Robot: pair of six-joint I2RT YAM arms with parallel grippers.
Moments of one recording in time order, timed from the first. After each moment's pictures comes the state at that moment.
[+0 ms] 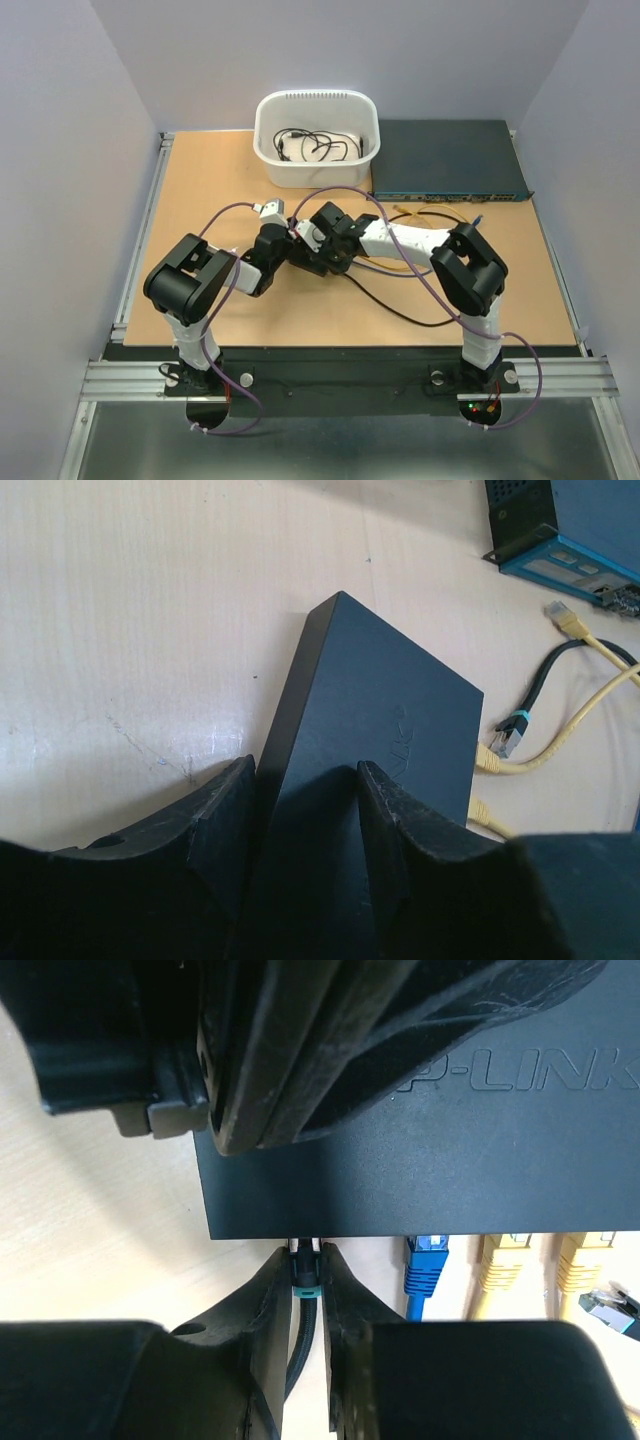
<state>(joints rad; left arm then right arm) -0.54 1.76 0.53 0.84 -0.08 -0.71 0.84 1.97 1.37 -0.51 -0.10 -0.28</state>
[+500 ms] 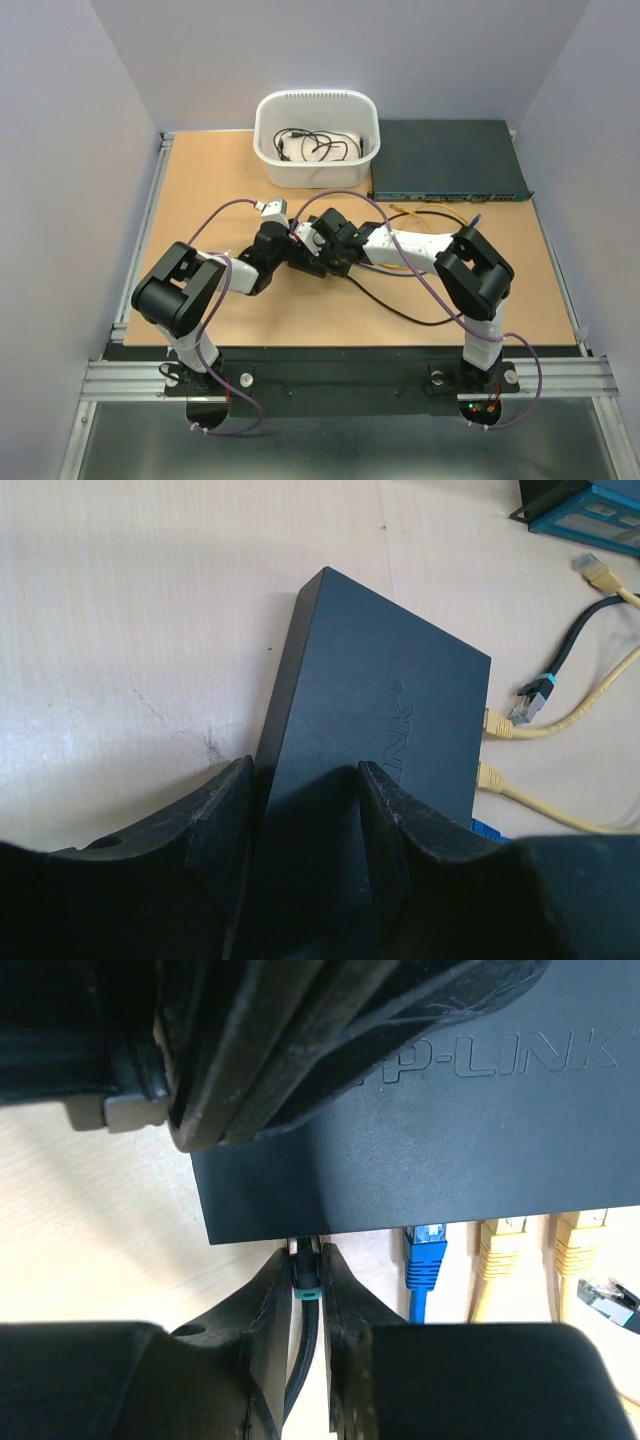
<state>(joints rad) -0.55 1.67 0.54 0.66 -0.09 -0.62 0.86 1.93 1.28 -0.40 -0.05 -0.28</state>
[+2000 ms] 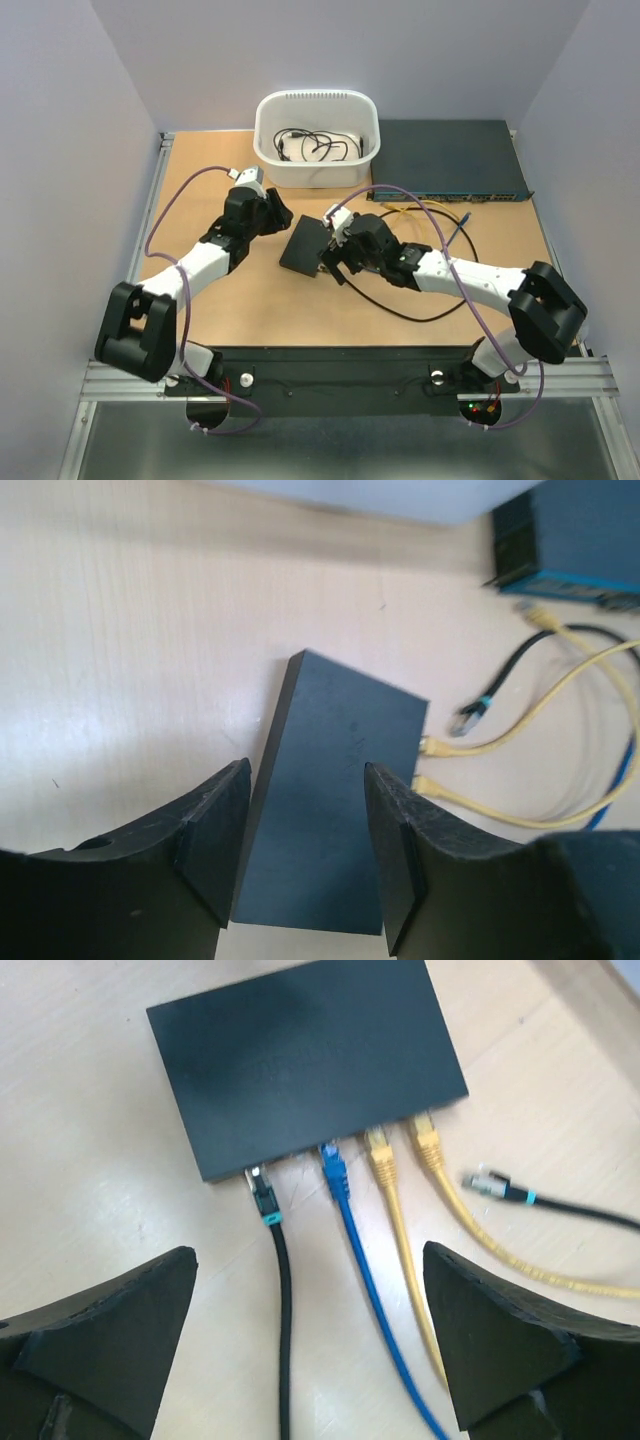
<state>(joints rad) -0.37 1.41 0.76 0.13 0.04 -0.52 0.87 1.51 0.94 -0.03 0.08 -0.08</state>
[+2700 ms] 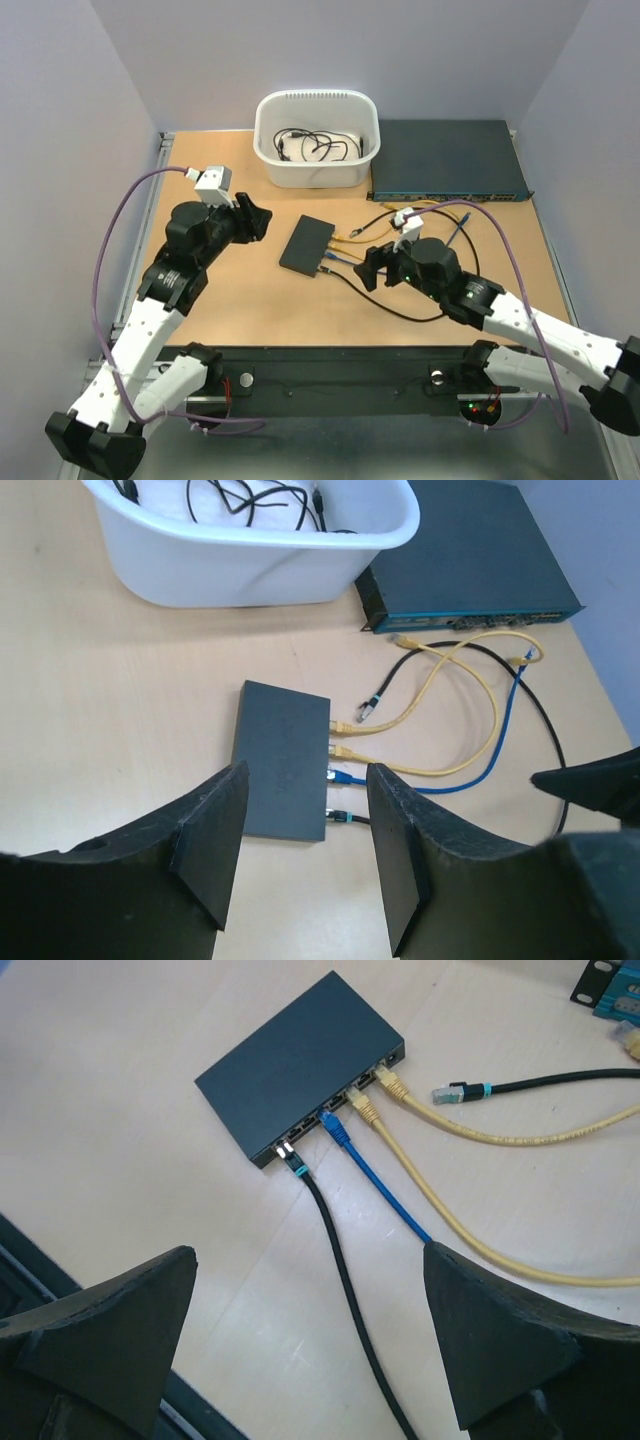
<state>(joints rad) -0.37 0.84 0.87 -0.28 0.09 -0.40 0.87 0.98 0.66 -0.08 0.19 0.32</state>
